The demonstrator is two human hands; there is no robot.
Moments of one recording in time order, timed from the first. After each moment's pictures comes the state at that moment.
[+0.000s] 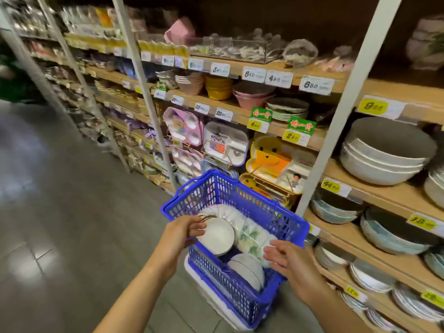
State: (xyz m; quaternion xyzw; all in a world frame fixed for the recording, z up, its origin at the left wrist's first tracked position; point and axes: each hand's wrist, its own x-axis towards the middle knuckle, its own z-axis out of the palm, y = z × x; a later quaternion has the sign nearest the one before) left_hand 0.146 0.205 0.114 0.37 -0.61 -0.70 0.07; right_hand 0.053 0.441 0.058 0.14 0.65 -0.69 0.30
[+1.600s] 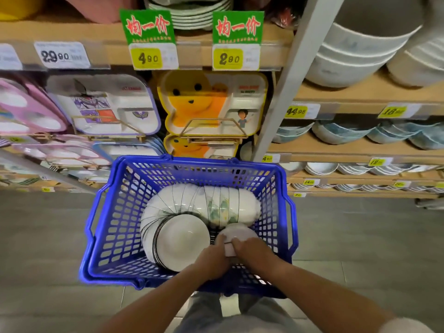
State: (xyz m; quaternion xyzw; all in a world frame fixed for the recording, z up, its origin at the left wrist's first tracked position) left_hand -0.003 0.206 -0.132 -0.08 -0.86 -0.15 -0.48; right_hand 0.012 0.354 -0.135 -0.10 0.92 -0.10 0.37
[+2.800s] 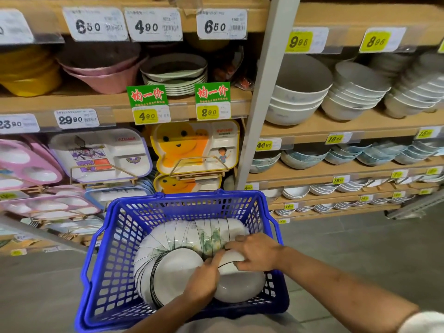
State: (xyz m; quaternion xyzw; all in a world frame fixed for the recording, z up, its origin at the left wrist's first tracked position) left_hand -0.011 0.187 -0.085 -0.17 -0.90 -0.23 -0.32; right_hand -0.028 0.386 -0.050 -0.25 0.94 -0.11 0.22
